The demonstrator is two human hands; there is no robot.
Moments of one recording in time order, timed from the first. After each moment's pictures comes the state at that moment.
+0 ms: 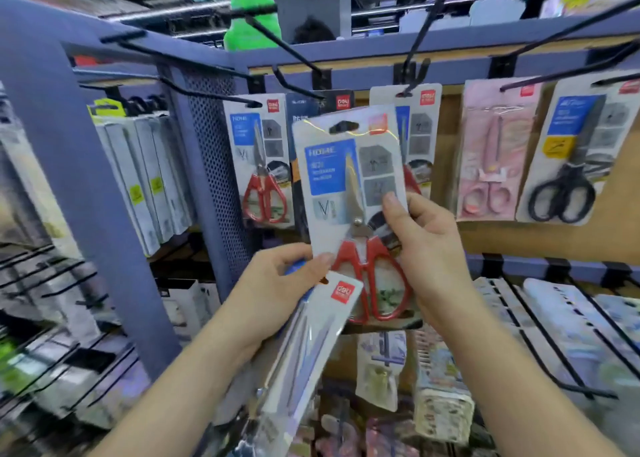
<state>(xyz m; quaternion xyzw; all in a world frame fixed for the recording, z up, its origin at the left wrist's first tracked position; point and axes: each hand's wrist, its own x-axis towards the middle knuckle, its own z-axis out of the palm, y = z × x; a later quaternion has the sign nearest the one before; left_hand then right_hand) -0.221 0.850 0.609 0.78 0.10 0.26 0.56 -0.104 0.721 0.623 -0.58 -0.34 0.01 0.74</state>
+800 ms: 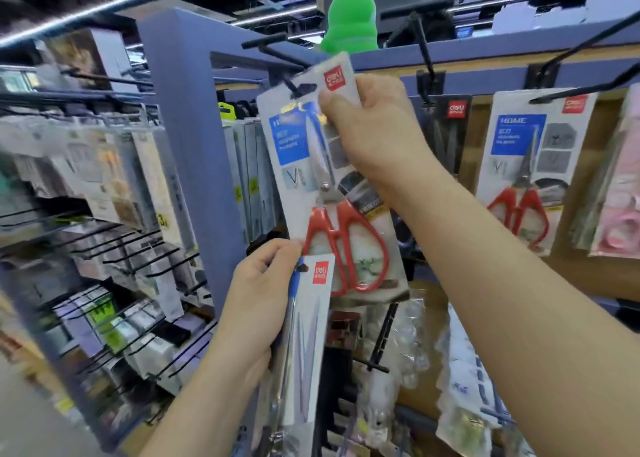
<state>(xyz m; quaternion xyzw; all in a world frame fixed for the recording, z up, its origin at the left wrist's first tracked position) -0.280 0.912 0.611 0.66 0.27 0.42 0.57 -0.137 0.876 0.738 -0.59 -0.50 -0.05 0.63</state>
